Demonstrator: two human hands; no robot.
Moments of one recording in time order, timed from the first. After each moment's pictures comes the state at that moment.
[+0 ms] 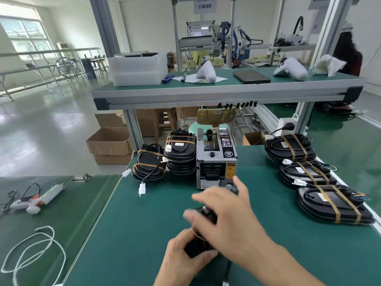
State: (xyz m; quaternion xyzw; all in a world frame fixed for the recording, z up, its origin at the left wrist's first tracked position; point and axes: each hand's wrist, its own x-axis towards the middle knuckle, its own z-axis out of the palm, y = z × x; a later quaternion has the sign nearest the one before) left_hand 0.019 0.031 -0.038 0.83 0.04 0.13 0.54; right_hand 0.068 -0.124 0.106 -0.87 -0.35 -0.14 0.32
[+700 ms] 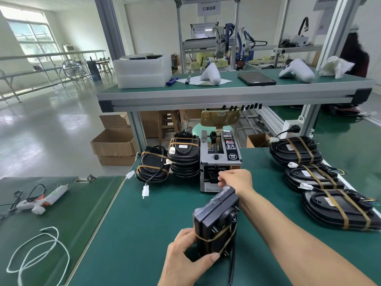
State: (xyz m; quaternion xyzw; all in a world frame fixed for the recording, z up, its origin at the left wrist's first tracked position) left_hand 0.017 0.032 -0.027 0.82 -0.01 0.20 0.53; right_hand 0.219 -0.097 0.060 -0.76 0.11 0.07 0.64
